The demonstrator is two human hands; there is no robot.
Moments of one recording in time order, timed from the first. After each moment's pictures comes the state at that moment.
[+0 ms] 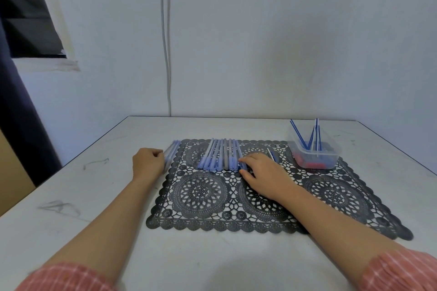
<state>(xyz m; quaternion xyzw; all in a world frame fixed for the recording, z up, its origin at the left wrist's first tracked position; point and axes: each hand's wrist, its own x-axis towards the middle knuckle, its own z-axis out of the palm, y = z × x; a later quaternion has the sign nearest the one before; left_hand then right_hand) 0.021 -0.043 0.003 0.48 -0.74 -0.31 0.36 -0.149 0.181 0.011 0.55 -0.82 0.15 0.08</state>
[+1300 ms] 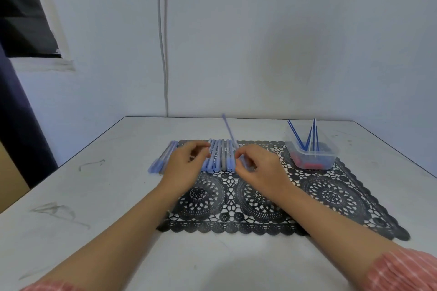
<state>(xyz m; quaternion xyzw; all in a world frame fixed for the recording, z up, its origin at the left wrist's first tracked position) 0.006 0.052 0.031 0.21 -0.81 -0.41 0.37 -0.130 0.189 0.026 0.60 -0.65 0.42 0.19</state>
